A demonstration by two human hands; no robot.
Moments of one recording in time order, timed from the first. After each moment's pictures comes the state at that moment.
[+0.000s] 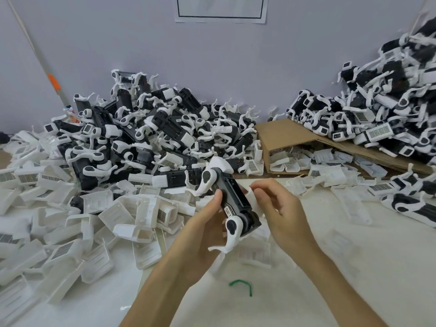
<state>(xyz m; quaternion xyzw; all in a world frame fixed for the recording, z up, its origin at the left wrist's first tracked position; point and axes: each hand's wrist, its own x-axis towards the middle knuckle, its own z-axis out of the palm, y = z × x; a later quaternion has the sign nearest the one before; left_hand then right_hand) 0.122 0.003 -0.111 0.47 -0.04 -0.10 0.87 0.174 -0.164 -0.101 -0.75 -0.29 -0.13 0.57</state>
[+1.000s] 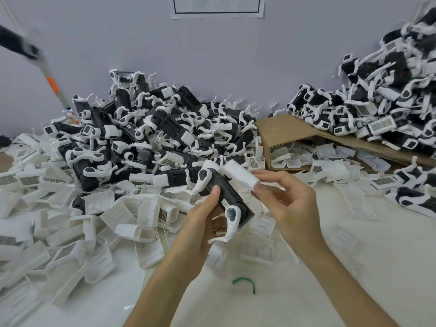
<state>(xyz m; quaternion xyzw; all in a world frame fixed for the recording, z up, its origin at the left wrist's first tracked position) 0.118 0.004 -0.107 0.54 0.05 0.00 0.84 0.168 -0.162 -0.094 -0.66 -0.25 -0.14 0.69</state>
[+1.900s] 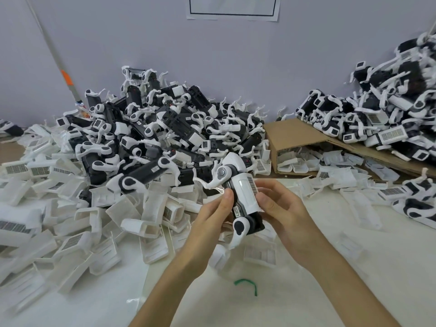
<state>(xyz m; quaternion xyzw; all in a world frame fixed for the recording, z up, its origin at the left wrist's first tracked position) 0.110 -0.001 -0.106 0.67 -0.04 0.06 0.74 0.171 -0.160 -0.095 -0.62 -0.24 0.11 0.74</state>
